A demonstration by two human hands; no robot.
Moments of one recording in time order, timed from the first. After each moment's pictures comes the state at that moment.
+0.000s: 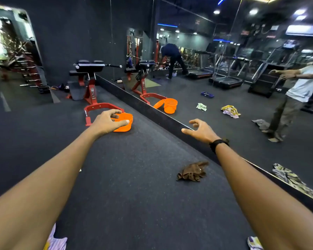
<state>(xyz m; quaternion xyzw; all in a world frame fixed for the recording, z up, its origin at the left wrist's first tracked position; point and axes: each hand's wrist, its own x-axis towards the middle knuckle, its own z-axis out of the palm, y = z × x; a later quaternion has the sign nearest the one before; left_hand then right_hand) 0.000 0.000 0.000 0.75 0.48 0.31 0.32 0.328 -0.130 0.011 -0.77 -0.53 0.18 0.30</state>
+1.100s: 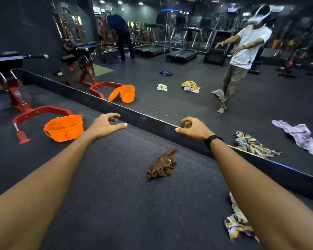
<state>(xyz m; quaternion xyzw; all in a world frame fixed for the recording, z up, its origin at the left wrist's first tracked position) 0.364 0.145 -0.034 0.81 0.40 0.19 0.39 0.642 -0.050 -0.044 -0.83 -0.42 0.19 0.30</state>
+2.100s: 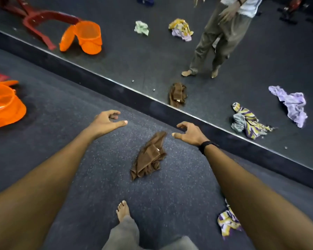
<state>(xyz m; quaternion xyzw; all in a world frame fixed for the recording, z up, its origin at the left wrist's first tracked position) 0.716 0.534 -0.232 0.75 0.41 0.02 0.52 0.933 0.306 -0.232 -0.89 -0.31 0.30 0.17</state>
